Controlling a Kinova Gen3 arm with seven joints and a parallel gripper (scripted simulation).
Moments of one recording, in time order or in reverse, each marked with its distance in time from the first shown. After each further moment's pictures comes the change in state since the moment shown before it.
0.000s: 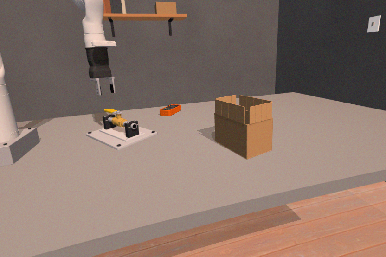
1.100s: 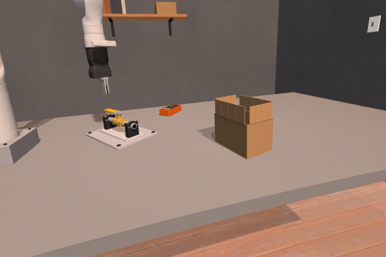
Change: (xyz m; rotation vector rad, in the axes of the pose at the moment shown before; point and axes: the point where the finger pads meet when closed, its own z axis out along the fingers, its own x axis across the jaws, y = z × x) arm 0.000 0.000 -0.001 0.001 -0.003 0.001
